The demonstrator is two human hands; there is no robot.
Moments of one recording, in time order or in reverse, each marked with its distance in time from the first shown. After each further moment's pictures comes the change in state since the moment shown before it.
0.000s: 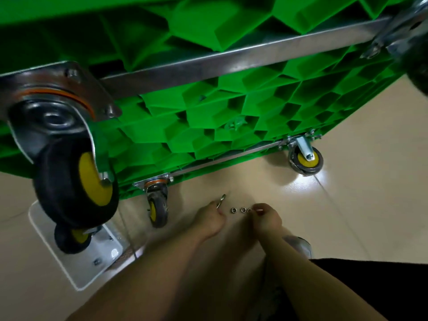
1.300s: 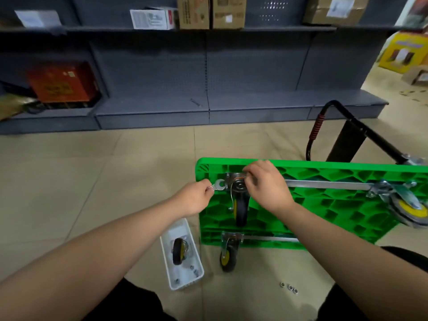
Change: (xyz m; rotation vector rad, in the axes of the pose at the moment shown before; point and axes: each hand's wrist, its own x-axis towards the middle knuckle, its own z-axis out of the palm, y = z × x) left_hand -0.293 -0.042 -0.301 0.113 0.636 0.282; right_hand -0.269 -0.322 -0.088 -0.294 0.201 -1.629
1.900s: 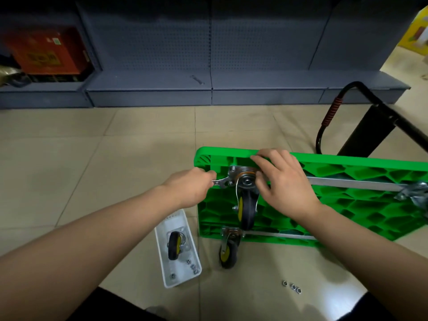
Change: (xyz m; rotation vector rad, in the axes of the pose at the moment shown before) left_hand 0.039 -0.019 -0.005 0.477 -0.082 0.160; right_hand 0.004 0.026 0.008 -0.180 0.029 -0.263
